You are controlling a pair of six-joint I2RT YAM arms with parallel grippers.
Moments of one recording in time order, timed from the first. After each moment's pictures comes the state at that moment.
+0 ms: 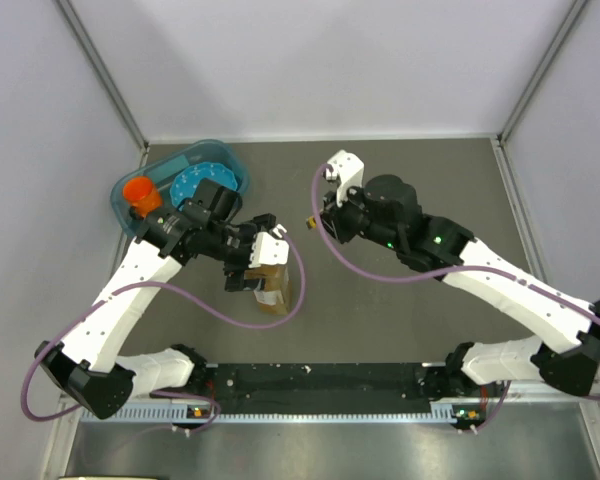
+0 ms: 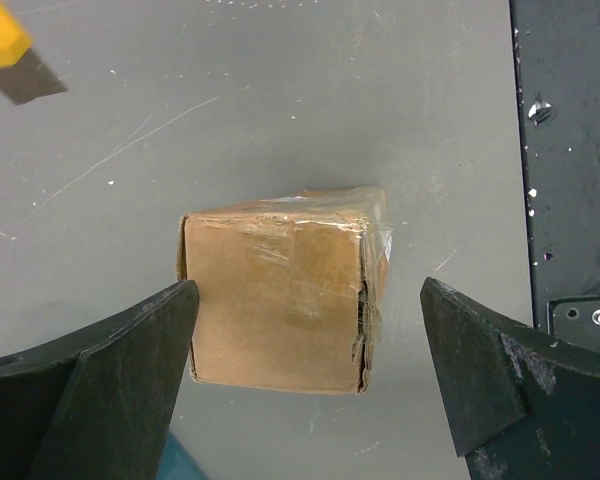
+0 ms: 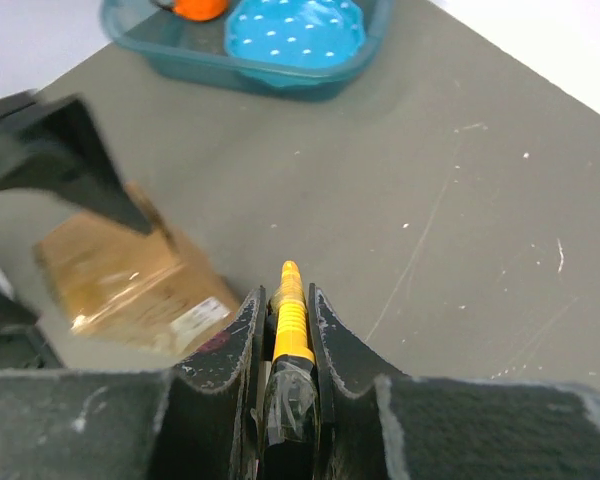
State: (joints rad) left arm -0.53 1.19 1.37 -1.22 0.58 1.10; right arm 0.94 1.22 1.33 -0.43 0.07 0.05
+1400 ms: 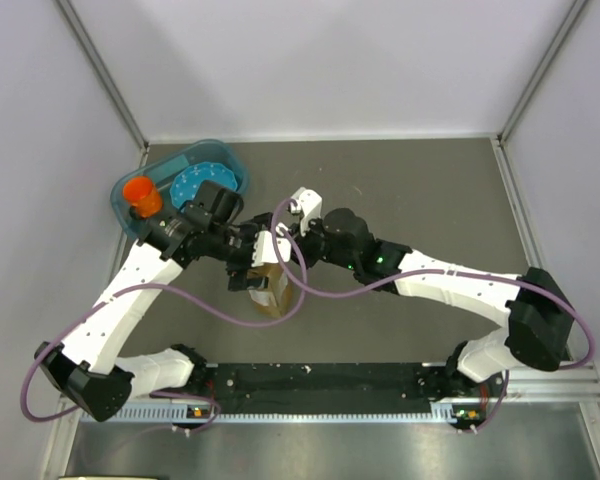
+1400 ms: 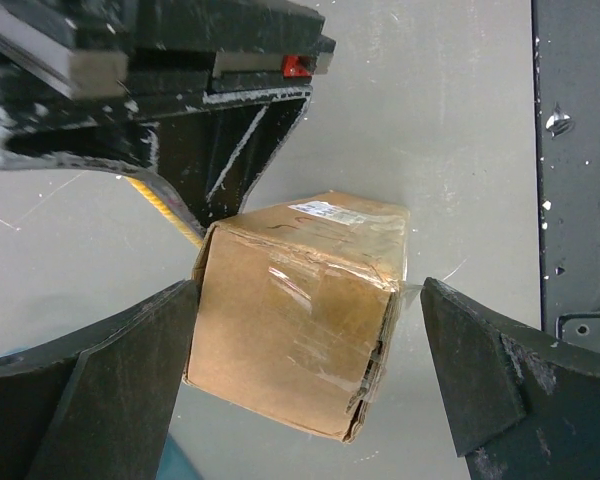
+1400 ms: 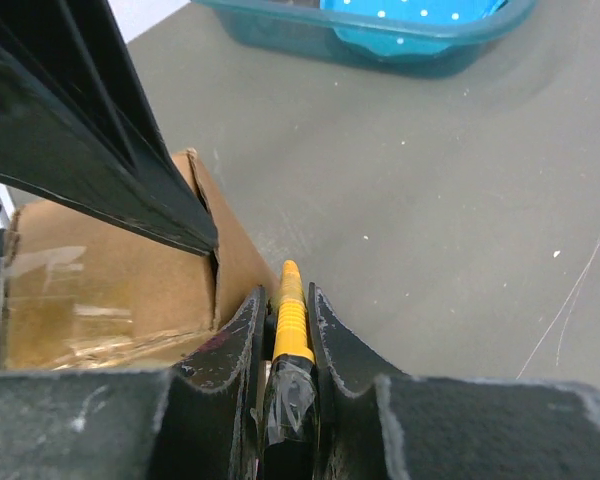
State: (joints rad) left arm -0.54 1.17 1.33 -1.15 0.56 1.04; right arm 1.00 1.46 1.05 0.09 -0.02 0.15
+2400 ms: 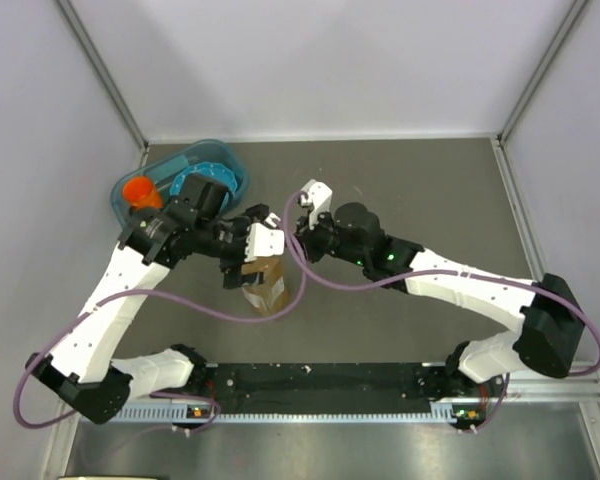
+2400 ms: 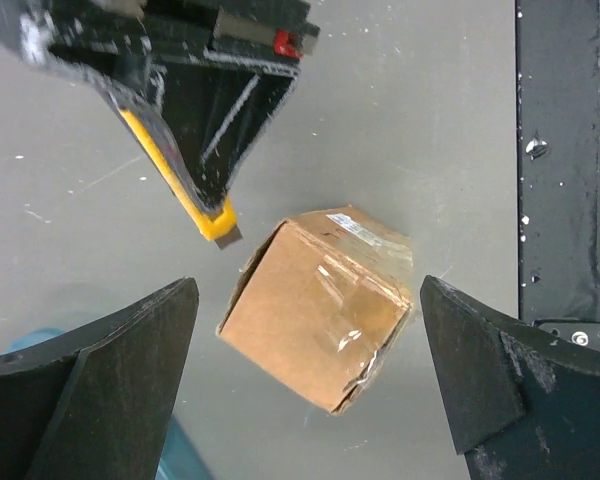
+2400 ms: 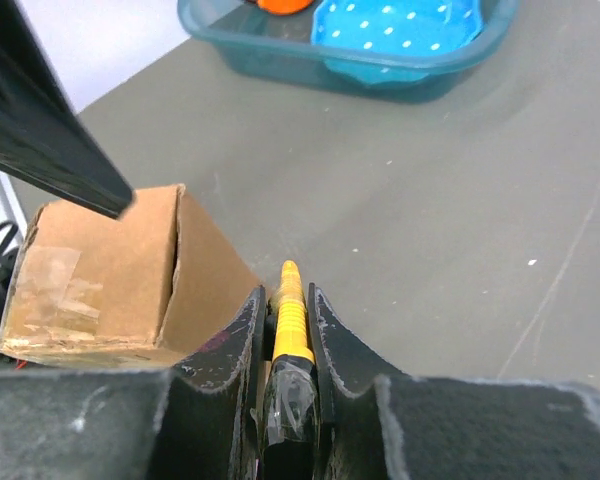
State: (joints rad) left arm -0.54 1.16 1.43 -1.22 0.58 0.99; right arm 0.97 1.40 1.05 0.08 -0.04 0.16
